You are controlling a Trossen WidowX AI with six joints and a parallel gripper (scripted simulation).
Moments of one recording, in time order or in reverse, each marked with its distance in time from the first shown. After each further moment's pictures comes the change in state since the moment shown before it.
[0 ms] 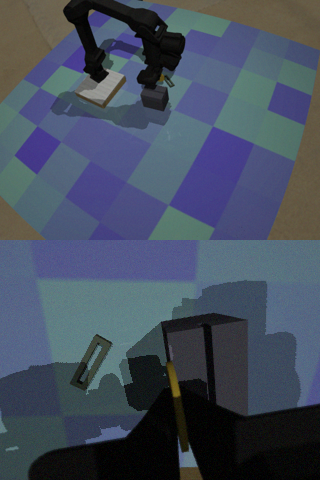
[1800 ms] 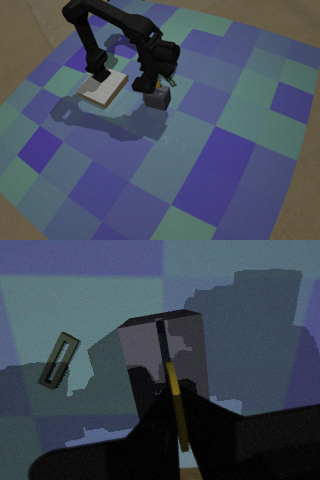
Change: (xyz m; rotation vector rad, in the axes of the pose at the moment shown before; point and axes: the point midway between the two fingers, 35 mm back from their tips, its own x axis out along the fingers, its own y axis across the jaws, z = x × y) arm 0.003 -0.034 -0.010 0.006 -0.005 -0.003
